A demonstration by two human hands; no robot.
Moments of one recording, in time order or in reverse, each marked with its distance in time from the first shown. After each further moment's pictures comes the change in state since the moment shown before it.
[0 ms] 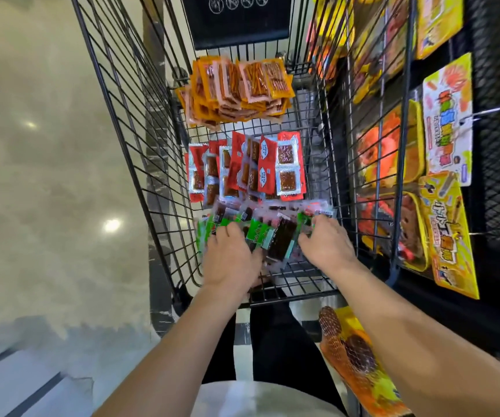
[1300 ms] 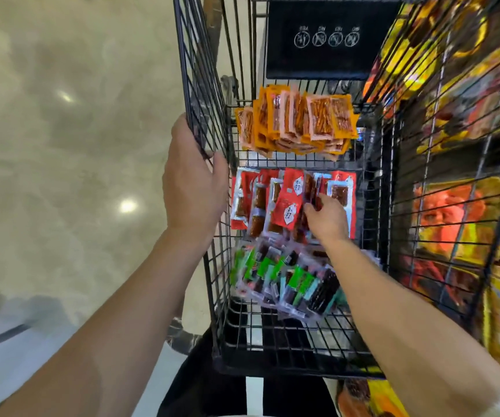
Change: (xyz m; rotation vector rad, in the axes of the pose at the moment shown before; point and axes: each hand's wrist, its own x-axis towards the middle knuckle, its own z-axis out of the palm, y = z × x) left_hand 0.110 -0.046 -0.180 -0.487 0.744 0.060; right_hand 0.131 -0.131 0.010 0.272 0.069 -0.114
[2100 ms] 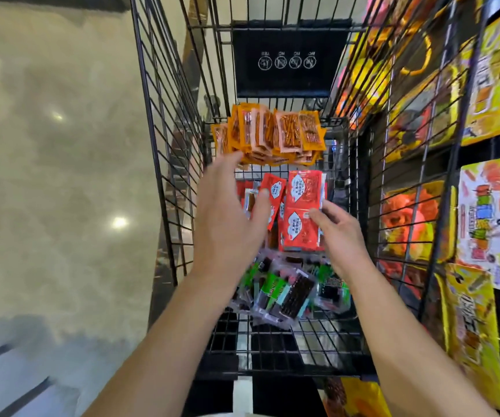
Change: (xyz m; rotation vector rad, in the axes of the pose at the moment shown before) left_hand -0.074 0.067 0.024 -0.120 -0.189 0.115; right_hand -0.050 0.026 -0.081 0.836 -0.123 -0.019
